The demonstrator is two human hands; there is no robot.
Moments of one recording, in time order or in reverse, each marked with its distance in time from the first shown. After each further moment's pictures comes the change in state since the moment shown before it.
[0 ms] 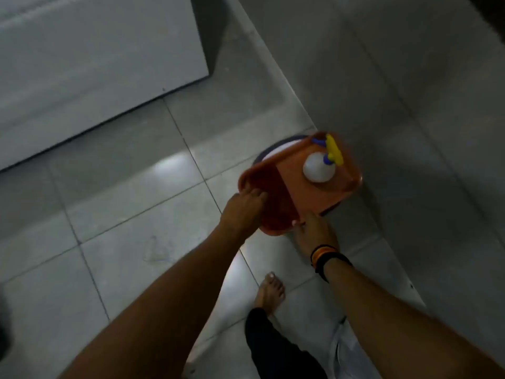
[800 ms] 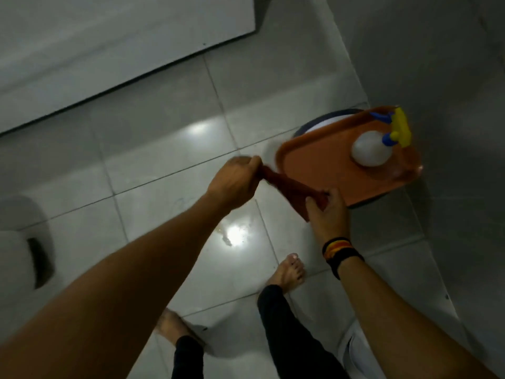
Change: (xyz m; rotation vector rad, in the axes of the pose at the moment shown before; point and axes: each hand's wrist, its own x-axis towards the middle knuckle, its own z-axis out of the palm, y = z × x) left_hand -0.032 -0.087 0.027 -0.243 0.103 -0.173; right_hand -0.006 -0.031 0.053 0.542 0.134 -0.007
